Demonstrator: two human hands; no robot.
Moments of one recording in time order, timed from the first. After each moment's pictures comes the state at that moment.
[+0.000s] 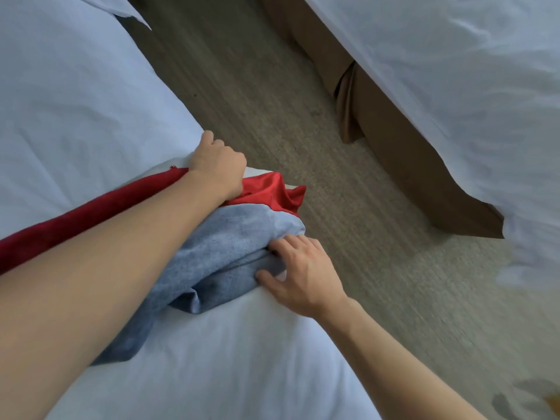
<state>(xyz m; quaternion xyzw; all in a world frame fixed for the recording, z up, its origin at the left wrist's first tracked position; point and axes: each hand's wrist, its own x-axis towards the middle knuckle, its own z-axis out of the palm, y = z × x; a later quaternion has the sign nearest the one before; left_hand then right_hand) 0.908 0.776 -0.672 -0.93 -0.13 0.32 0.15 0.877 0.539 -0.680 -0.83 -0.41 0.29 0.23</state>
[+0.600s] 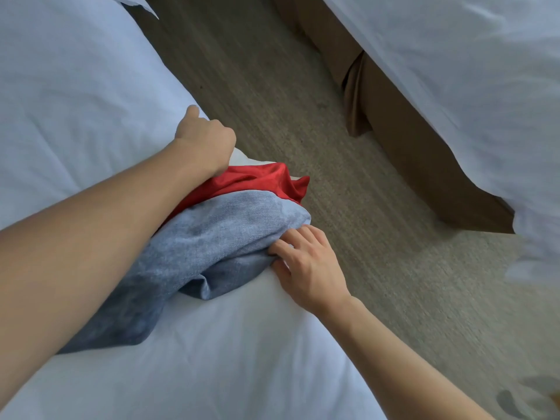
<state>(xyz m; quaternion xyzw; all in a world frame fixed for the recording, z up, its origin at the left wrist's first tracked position) 0.906 0.808 -0.652 -0.91 -0.13 0.35 0.16 0.866 0.534 -0.684 -0.83 -0.47 0.18 0.25</state>
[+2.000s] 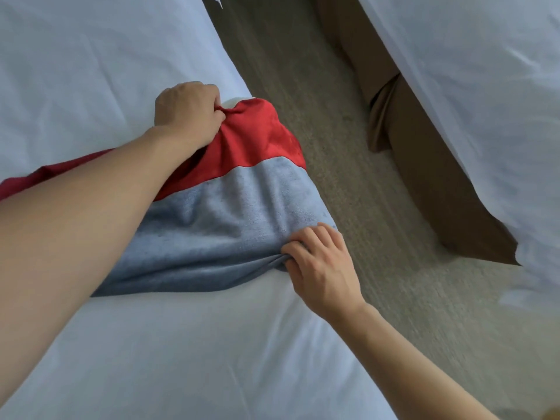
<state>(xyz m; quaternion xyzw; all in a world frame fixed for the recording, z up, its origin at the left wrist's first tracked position) 0.810 0.872 -0.636 -0.93 -0.36 0.06 -0.05 0.828 0.538 -0.655 -0.80 -0.55 0.09 0.23</state>
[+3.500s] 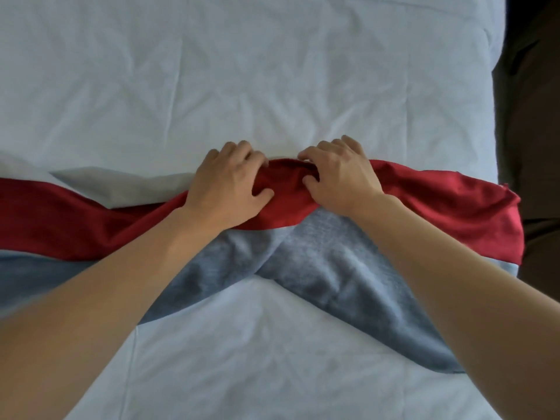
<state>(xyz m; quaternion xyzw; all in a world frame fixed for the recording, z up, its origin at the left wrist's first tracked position) 0.426 0.952 -0.619 -0.87 -0.48 -0.01 -0.10 0.641 0.929 -0.635 -0.64 -0.75 0.14 0.09</state>
